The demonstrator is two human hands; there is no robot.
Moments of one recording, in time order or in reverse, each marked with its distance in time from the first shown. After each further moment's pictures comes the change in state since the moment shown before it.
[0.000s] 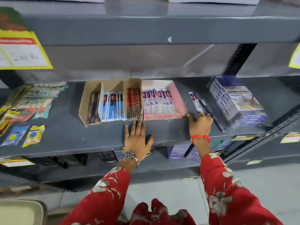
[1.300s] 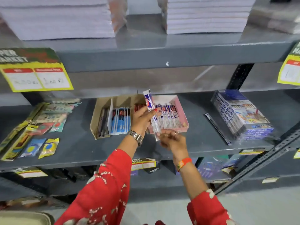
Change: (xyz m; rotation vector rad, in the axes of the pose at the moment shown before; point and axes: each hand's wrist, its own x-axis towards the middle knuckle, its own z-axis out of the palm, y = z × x) left_hand 0.052 0.036 -0.148 -1.702 -0.003 -0.329; right_hand -0.088 -0.083 -0.017 1.037 -0.604 0.278
